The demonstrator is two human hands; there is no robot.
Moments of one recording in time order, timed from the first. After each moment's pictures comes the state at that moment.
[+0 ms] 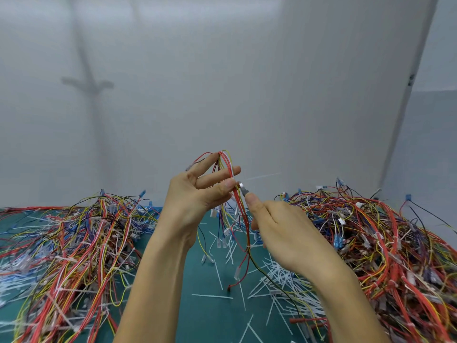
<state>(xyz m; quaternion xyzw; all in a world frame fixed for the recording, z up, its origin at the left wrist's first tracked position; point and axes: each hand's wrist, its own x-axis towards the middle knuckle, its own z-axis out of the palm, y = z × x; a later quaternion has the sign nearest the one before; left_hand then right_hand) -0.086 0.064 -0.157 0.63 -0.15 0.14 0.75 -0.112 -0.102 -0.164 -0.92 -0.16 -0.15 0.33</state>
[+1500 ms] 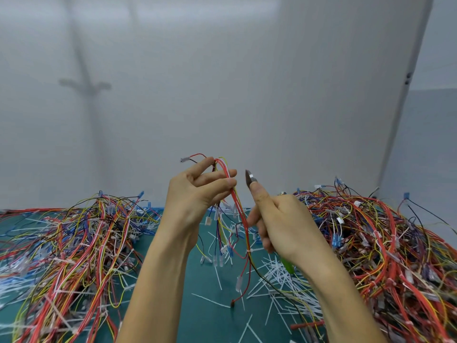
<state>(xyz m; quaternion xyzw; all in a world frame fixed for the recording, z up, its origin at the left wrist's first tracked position) -0.093 0.051 -0.149 0.59 -0.11 0.16 0.79 -0.103 -0.103 -0.167 -0.84 -0.13 -0.13 0.51</state>
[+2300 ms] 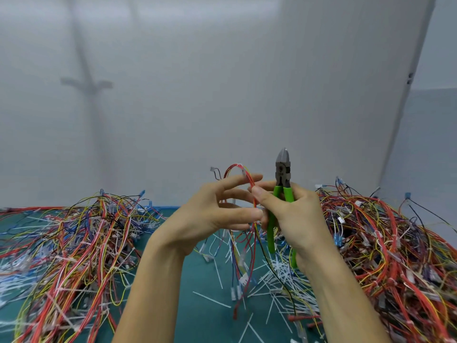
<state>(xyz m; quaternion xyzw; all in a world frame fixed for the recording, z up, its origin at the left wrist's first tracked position) -0.098 0.060 -0.156 0.75 -0.25 -0.02 0.61 -0.103 -0.104 -0.167 -0.68 -0.14 -0.16 0.71</state>
